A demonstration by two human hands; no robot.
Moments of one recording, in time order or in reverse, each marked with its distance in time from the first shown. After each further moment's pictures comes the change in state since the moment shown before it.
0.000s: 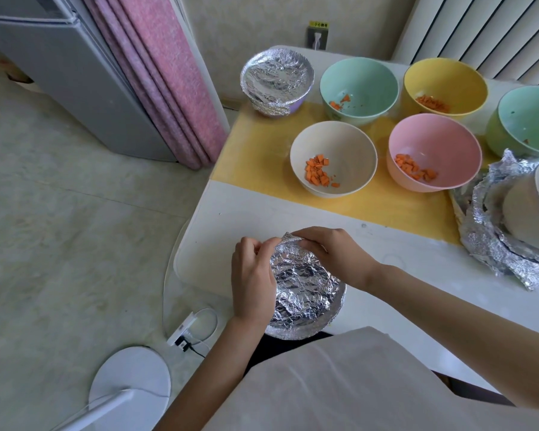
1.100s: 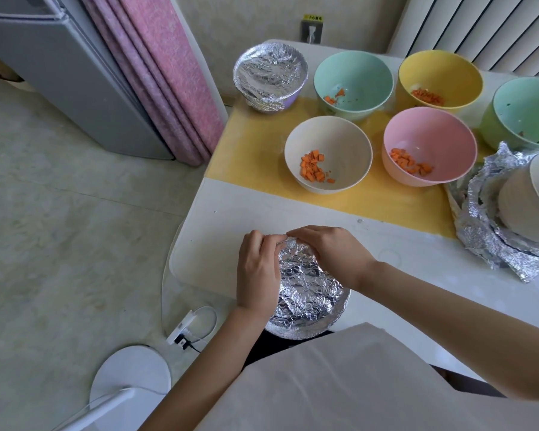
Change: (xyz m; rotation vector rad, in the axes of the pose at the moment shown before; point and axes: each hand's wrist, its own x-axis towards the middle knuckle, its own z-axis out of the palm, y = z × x) left_hand 0.005 0.004 0.013 -0.078 0.025 0.092; right_hand -0.003 0.011 0.007 -0.300 0.081 -0.157
